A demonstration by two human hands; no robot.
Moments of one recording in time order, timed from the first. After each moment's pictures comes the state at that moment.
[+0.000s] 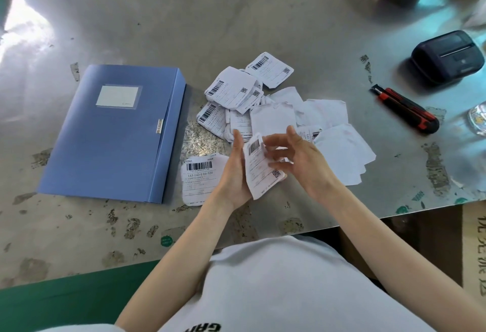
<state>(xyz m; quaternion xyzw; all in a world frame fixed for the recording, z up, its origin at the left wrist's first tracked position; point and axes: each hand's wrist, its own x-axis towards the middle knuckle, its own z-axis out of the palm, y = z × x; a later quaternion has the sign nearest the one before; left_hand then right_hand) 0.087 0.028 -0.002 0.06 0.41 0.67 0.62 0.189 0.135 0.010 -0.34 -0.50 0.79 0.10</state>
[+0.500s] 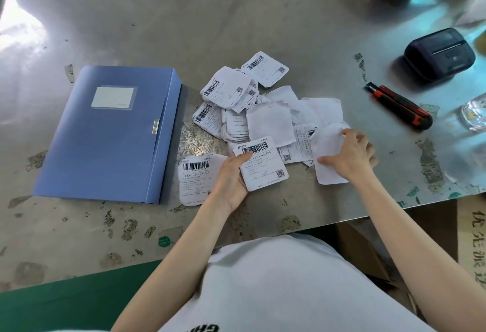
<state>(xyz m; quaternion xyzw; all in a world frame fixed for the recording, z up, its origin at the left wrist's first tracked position) 0.086 0.021 -0.025 -0.11 0.49 0.65 0.57 0.240 0.210 -0.030 -0.62 -0.73 0.28 -0.05</state>
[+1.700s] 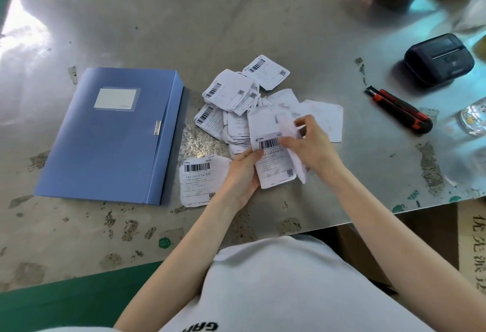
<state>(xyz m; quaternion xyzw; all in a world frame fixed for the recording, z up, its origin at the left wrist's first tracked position) 0.096 0.041 -0.011 -0.06 0.51 0.67 0.53 0.180 0.164 0.027 -0.47 -0.72 0.50 0.05</state>
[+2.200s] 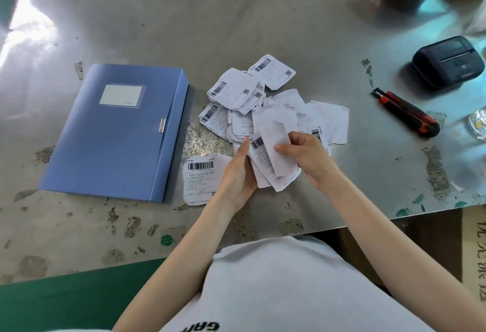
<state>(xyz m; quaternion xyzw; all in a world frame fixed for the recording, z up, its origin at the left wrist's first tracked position) 0.087 0.025 -0.017 -0.04 0.45 0.69 0.57 0.178 0.149 0.016 -0.43 -0.60 0.67 0.05</state>
